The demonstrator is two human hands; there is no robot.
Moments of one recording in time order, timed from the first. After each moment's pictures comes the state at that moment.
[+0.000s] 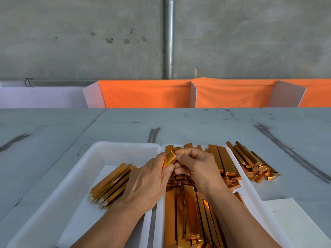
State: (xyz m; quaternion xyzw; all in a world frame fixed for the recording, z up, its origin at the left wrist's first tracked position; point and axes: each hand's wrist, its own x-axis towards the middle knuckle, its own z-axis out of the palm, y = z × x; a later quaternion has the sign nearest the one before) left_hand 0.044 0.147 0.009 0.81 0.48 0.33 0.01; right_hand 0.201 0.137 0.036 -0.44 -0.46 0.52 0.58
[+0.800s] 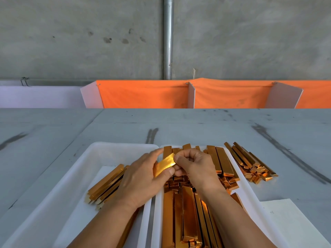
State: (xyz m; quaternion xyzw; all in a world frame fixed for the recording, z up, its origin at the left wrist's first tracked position) left_hand 0.036 0.149 0.021 0.78 0.52 0.33 0.13; right_hand 0.200 0.140 0.034 -0.53 -0.49 0.43 0.54
